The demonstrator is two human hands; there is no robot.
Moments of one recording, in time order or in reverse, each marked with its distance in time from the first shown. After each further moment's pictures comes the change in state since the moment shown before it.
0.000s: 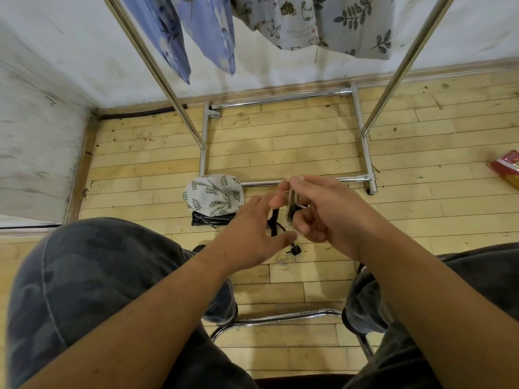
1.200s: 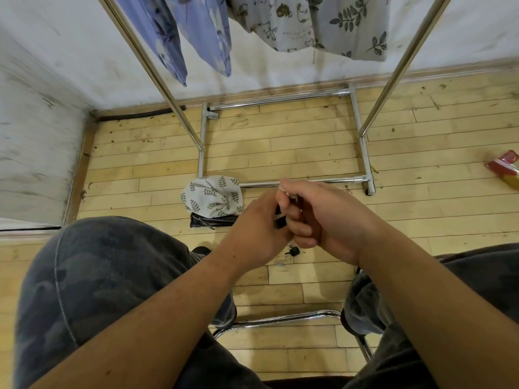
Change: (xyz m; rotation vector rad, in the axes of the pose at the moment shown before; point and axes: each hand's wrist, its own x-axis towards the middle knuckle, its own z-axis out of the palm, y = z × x) left_hand 0.005 0.033 0.002 -0.122 0.076 -0.063; right_hand -0.002 -0.004 0.003 0.050 -0.116 0.030
